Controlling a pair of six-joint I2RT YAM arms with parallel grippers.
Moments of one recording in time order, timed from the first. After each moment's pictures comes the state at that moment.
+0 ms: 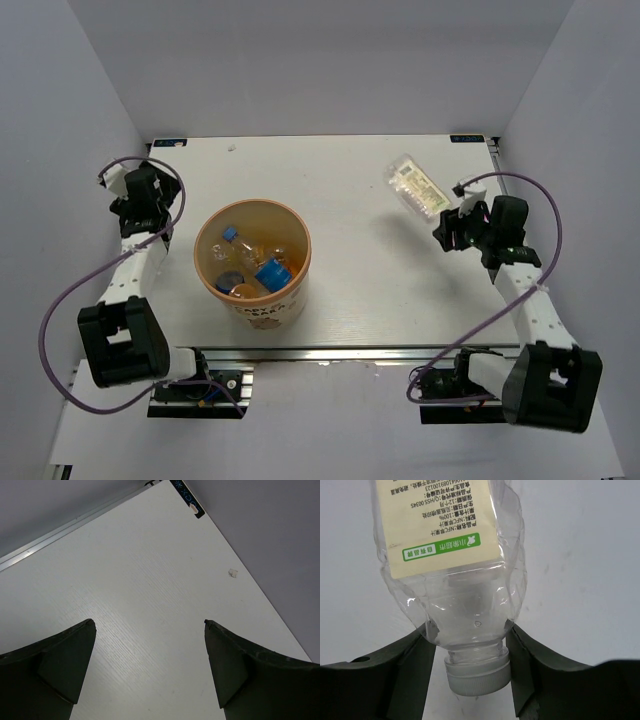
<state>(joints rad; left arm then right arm) 0.18 1.38 0.97 -0.01 -0.36 -0.65 -0.10 1.15 0.73 -0.22 -0.44 -0.34</state>
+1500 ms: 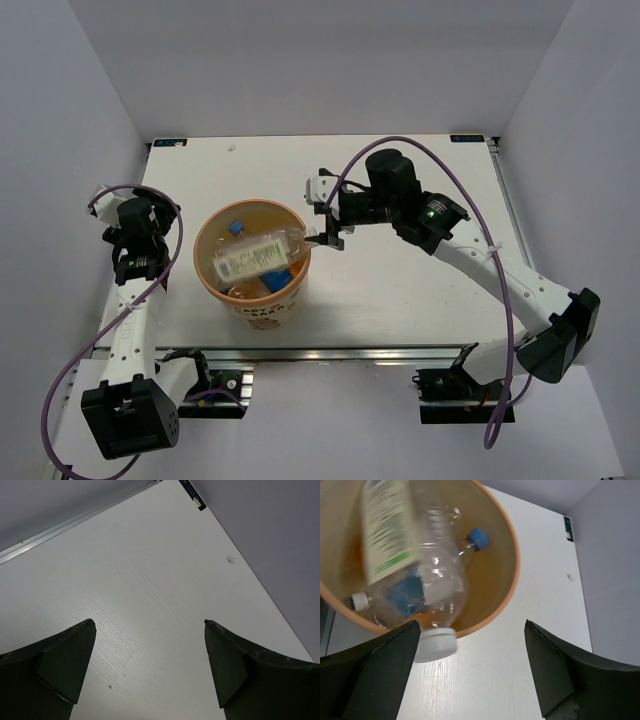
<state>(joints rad) 0.18 0.98 0.79 -0.19 -0.35 -0.68 0.82 1.40 1.45 -0.44 -0.62 -0.71</state>
